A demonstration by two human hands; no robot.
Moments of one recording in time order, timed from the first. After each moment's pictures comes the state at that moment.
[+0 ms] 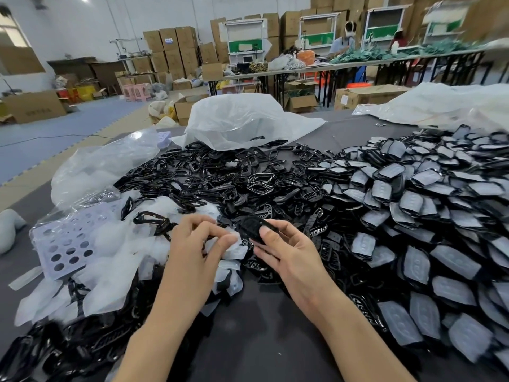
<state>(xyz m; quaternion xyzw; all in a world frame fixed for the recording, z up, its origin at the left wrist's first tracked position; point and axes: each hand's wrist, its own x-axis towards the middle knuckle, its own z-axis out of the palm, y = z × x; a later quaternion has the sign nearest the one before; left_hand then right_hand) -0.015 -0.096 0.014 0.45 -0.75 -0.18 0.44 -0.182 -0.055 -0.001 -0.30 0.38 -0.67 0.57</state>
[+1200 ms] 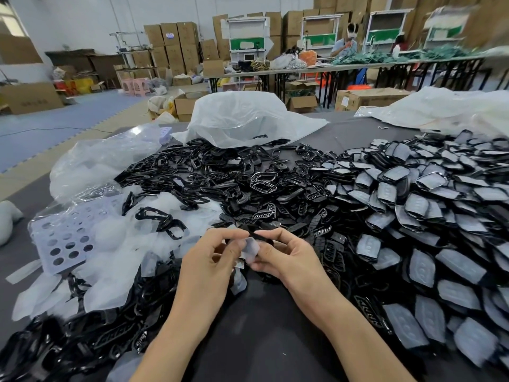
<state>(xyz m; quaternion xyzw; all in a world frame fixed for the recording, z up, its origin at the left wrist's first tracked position) -0.027 -0.080 0.005 0.44 -0.67 -0.36 0.48 -0.176 -0.051 -0.006 -0.37 0.40 -0.63 0.56</state>
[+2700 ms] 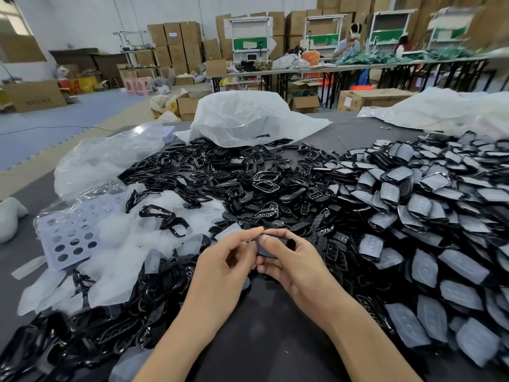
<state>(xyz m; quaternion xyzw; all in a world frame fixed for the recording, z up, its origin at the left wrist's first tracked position) -0.031 -0.077 0.001 0.37 -0.71 -0.40 0.45 -0.175 -0.053 -0.003 -0.33 0.38 -0.63 0.59</state>
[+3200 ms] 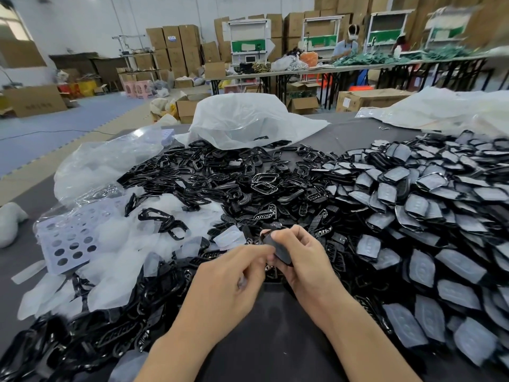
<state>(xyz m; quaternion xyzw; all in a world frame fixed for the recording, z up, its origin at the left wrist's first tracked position) -0.028 -0.064 0.004 0.32 -0.85 -0.13 0.39 -0.180 -0.051 0.004 -0.28 0.41 -0.67 0.56</state>
